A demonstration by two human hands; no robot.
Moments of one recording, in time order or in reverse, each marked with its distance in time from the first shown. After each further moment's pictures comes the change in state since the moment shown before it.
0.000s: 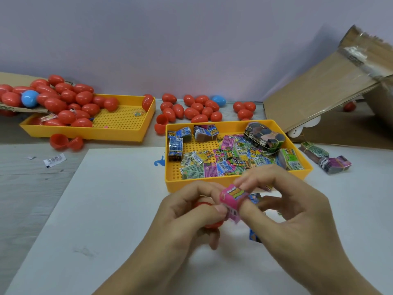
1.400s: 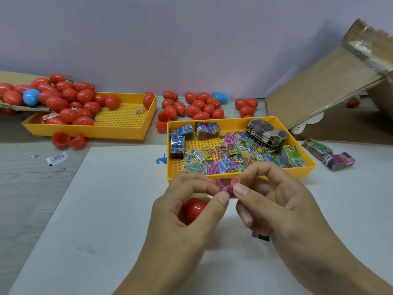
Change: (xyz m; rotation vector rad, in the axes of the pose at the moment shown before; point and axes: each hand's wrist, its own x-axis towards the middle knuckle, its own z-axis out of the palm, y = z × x) left_hand -0.003 -0.004 0.002 0.490 0.308 0.271; right_hand 0.003 -0.002 0.004 0.527 -0.117 0.485
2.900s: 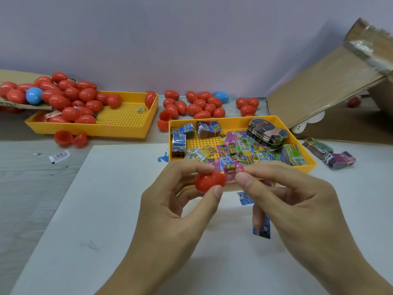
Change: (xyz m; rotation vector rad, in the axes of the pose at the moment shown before) left_hand 0.004 0.003 -0.009 -0.148 -0.031 0.134; right_hand -0.004 -0.005 -0.004 -0.392 0.125 -0.340
